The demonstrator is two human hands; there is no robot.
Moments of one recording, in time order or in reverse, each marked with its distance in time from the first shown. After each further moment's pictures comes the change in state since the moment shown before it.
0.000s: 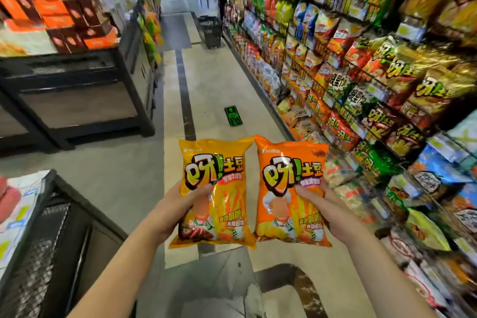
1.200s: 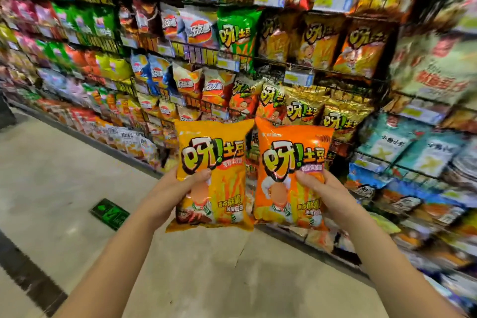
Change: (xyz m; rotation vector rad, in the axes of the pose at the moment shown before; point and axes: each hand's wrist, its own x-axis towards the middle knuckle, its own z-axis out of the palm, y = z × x) left_hand 0.546 0.275 0.051 0.289 -0.664 0.166; right_hand 0.285 -0.188 -0.079 0.126 0.811 -0.178
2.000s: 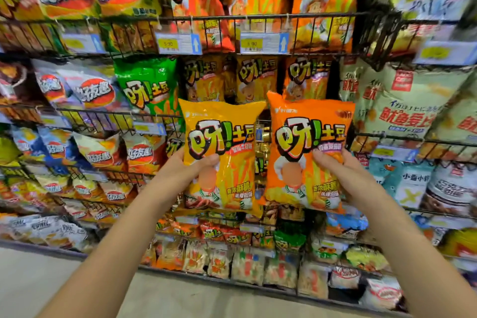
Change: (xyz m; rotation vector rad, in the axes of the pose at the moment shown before) left_hand 0.296 0.136 0.116 0.185 -0.222 0.065; right_hand 0.158 -0.120 -0.137 -0.017 0.384 -0.199
